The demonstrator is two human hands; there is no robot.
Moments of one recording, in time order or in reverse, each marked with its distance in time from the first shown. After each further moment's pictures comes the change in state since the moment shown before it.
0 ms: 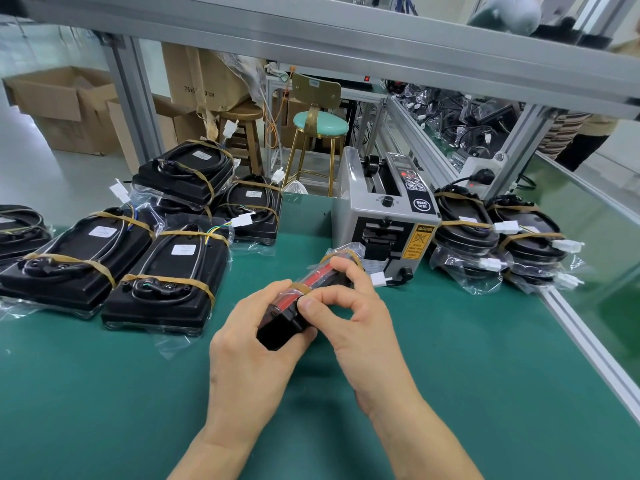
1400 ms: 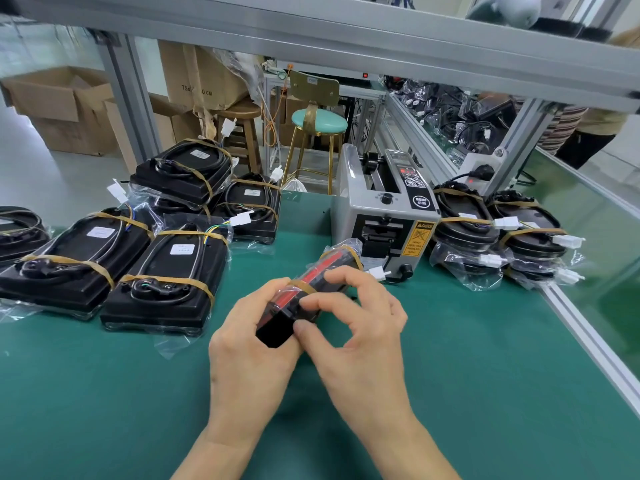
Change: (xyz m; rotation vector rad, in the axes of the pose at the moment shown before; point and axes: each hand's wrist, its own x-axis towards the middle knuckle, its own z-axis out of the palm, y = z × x) left_hand 0.002 -0.003 0.002 0.007 0.005 0.003; right_hand -0.017 0.009 0.004 -0.472 0.227 -0.409
